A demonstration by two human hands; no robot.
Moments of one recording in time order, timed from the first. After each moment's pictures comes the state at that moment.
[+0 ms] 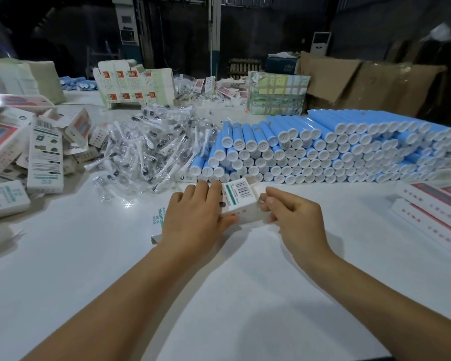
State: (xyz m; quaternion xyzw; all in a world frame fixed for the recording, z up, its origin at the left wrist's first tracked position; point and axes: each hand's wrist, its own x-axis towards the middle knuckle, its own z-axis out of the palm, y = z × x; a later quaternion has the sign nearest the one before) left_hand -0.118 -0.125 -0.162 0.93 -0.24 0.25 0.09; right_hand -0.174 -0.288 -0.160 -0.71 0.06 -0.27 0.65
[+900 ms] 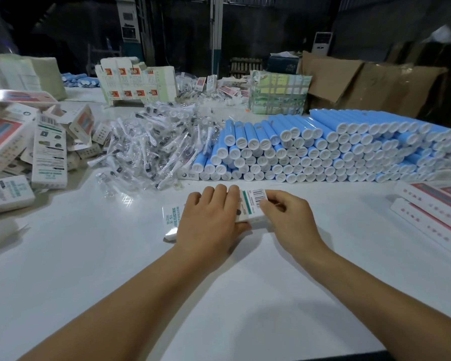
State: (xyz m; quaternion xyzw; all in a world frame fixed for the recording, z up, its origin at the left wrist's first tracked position) left_hand -0.134 -0.137 -0.169 0.89 -0.29 0.34 0.08; right_hand -0.172 -0.283 -0.159 -0.81 0.04 -0.25 0.53
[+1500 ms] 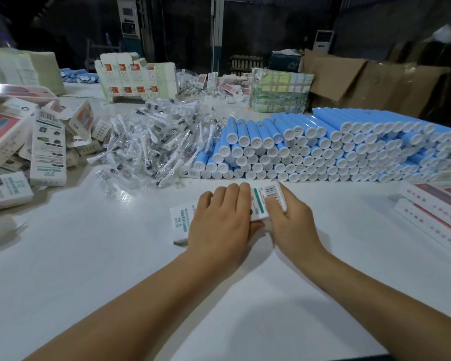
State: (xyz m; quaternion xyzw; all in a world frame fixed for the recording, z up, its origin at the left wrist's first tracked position) left_hand -0.144 -0.147 -0.170 0.89 -0.29 0.34 0.11; right_hand -0.171 -0.283 -0.169 -0.83 0.03 -0.28 0.49
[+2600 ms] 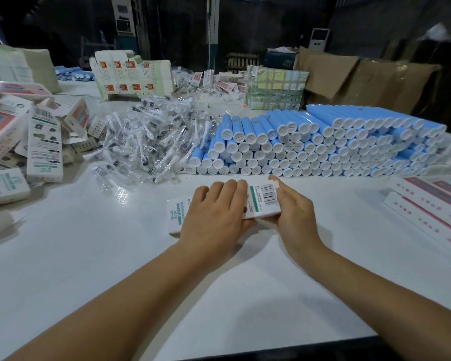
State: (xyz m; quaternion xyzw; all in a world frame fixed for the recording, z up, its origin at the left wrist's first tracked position) left_hand -0.146 -0.140 -0.167 0.87 -0.33 0.34 0.08; right_hand -0.172 -0.288 -0.173 -0.65 0.07 -0.23 0.72
